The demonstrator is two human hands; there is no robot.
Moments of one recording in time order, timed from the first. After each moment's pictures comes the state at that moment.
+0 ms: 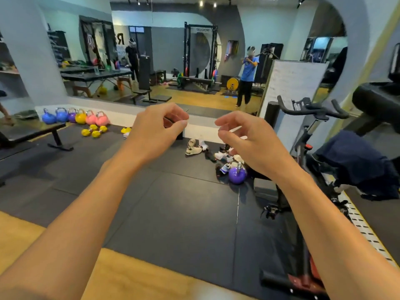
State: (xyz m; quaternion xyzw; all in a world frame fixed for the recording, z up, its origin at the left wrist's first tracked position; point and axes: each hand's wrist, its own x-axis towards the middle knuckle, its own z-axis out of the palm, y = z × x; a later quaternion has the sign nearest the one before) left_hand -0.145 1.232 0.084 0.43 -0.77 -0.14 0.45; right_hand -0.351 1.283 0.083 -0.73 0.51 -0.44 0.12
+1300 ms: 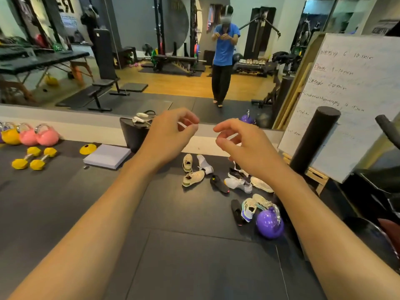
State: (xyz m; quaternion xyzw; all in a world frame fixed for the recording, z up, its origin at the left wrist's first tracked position) left_hand -0.217 0.242 0.038 0.41 -0.81 -0.20 0.38; right_hand -0.391 0.312 0.025 -0.66 0.61 -0.41 0.14
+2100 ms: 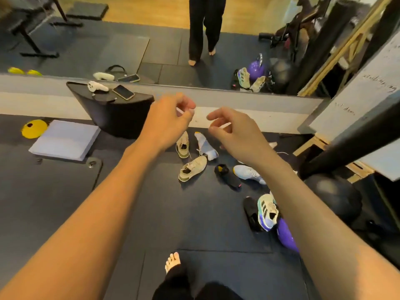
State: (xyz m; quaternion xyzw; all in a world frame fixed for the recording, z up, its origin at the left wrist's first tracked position) left_hand -0.346 -0.356 -0.133 0.44 -0.80 -0.28 0.29; right_hand -0.494 -0.265 -0.133 -0.57 0.70 -0.35 0.25
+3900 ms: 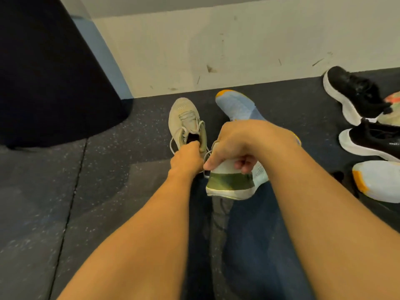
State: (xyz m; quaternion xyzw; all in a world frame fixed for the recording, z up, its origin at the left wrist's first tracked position) left_hand -0.504 -0.784 -1.004 0.52 -0.80 -0.29 -0.07; right_hand -0.603 -0.713 -0.862 -0.38 0.78 0.05 0.49
